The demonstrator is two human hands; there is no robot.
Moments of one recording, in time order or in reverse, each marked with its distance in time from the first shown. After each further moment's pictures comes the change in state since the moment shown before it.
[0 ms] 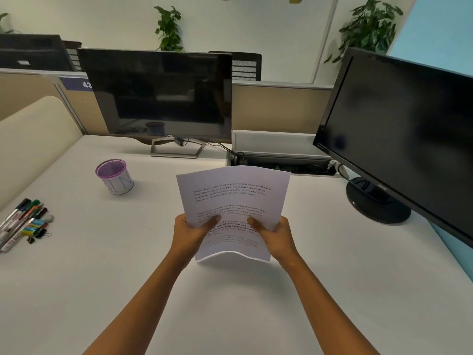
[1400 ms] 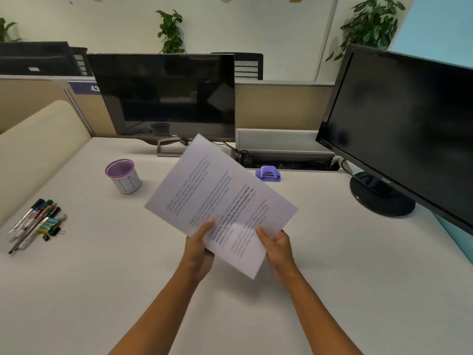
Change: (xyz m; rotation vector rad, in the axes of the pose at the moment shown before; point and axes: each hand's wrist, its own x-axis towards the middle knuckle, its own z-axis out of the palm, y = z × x) left_hand -0.027 -0.025 0.007 -0.634 0.055 -0.271; right_hand -0.030 0.050 0.011 0.236 0.103 0.169
